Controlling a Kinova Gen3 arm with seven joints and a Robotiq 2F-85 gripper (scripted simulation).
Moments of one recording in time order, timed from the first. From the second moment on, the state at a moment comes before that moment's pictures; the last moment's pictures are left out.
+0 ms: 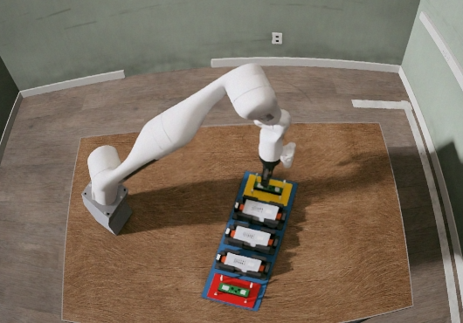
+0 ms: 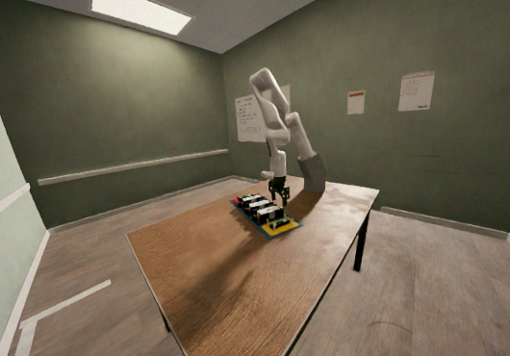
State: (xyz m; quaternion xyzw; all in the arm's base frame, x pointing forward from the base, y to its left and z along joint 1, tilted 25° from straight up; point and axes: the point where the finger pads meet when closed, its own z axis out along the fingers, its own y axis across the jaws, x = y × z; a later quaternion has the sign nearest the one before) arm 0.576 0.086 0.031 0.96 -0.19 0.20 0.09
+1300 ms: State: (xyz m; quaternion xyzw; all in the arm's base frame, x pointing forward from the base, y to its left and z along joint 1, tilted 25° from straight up) arm 0.531 -0.019 0.039 0.96 -0.19 0.20 0.09
